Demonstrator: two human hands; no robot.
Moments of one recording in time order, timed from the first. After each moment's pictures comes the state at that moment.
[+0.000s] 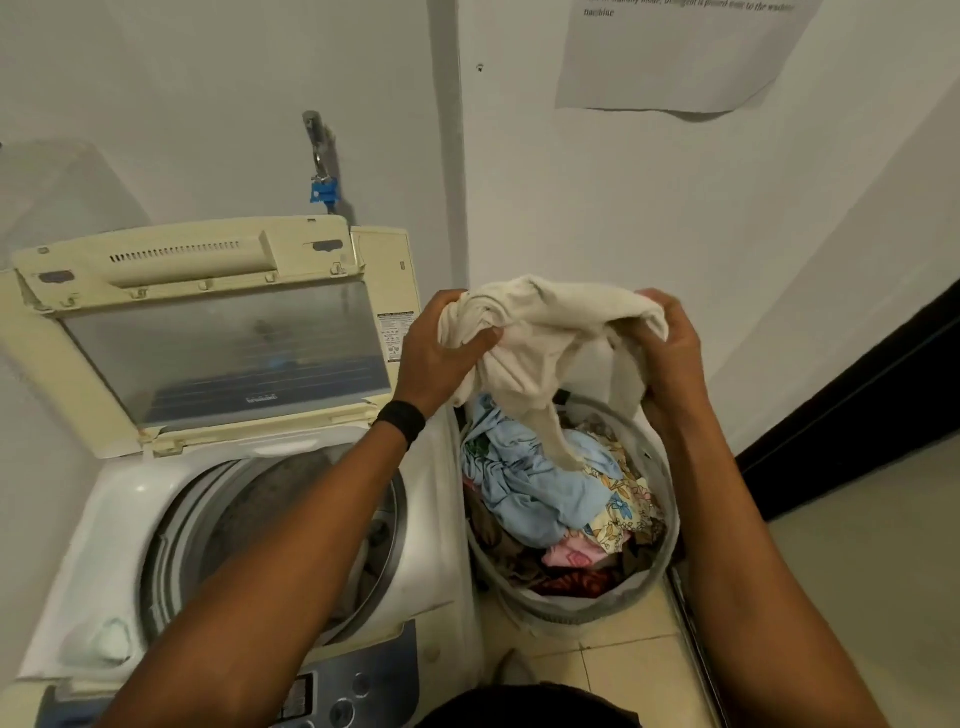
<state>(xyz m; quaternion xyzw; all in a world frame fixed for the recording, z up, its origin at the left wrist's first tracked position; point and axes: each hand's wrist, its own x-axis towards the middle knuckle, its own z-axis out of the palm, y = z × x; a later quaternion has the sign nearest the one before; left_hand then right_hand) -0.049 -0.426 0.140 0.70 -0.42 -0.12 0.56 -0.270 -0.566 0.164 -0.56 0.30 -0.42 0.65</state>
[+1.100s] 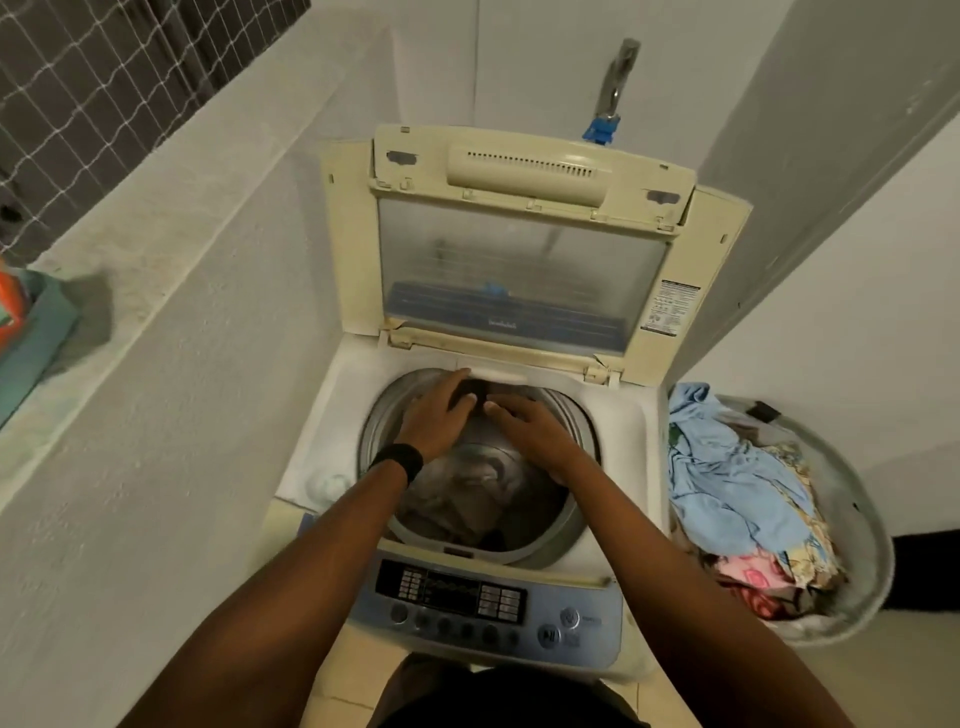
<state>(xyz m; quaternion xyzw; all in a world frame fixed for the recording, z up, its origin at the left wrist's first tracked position) 0.110 -0.125 0.012 0.84 -0.23 -0.28 0.40 -0.006 -0.263 0.051 -0.80 0.24 0.06 0.55</state>
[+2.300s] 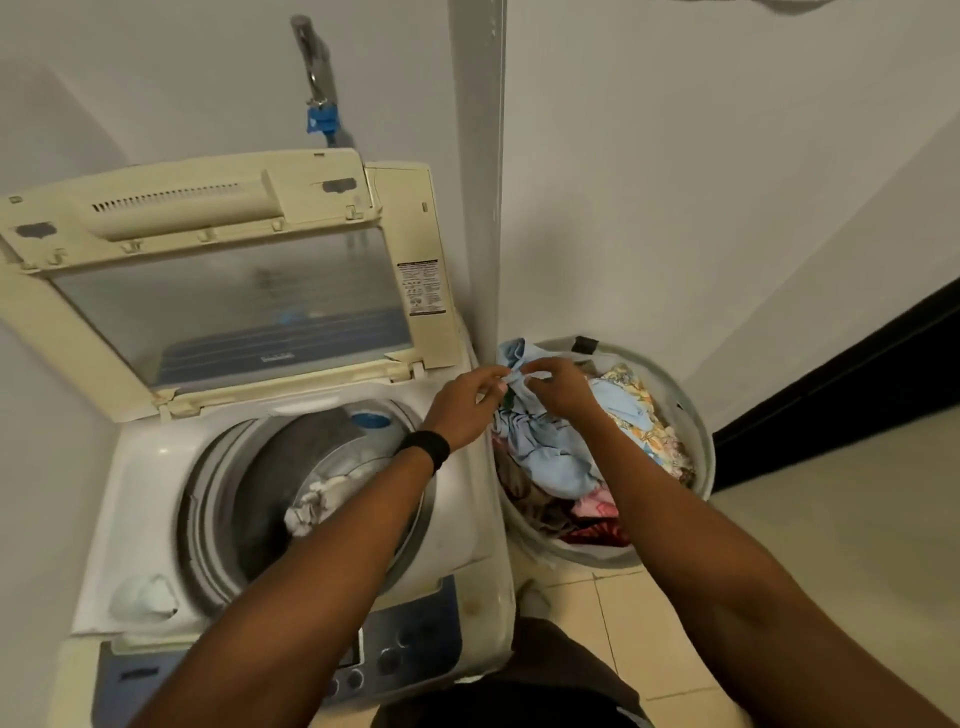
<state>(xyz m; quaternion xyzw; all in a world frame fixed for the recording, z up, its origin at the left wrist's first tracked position) -0.050 -0.377 0.028 0.76 -0.43 -0.33 0.34 -0.171 -0.529 -0.012 -0.79 0.44 -0.06 0.42</state>
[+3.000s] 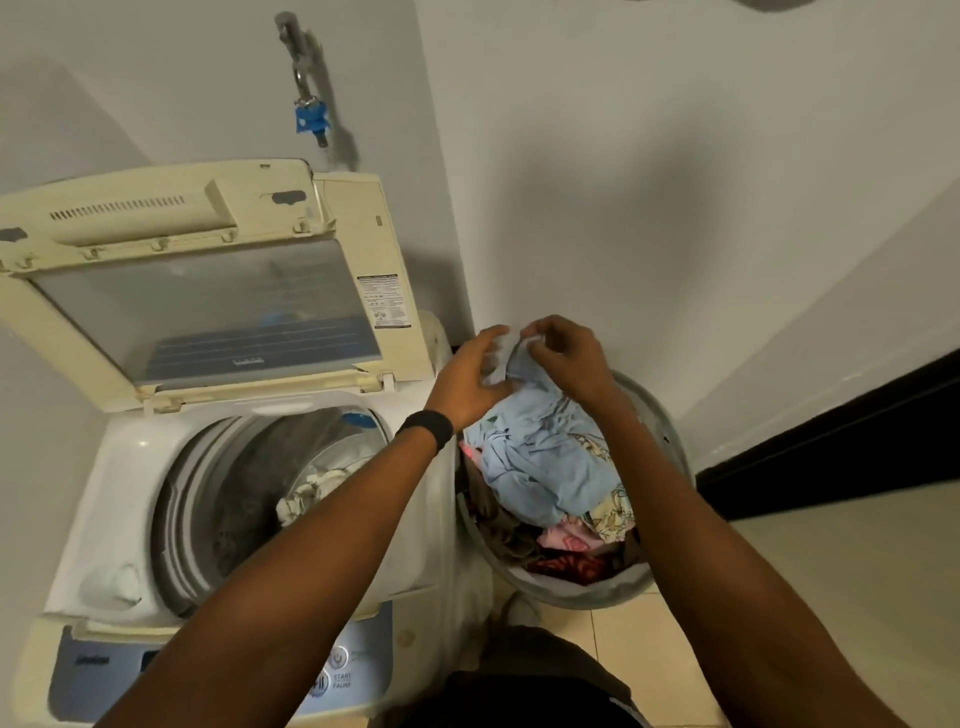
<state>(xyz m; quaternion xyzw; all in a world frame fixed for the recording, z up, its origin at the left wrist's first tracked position) -0.069 -0.459 0.041 0.77 -0.41 -0.31 0.38 -0.188 -0.601 0.036 -0.77 0.32 -0.20 0.51</state>
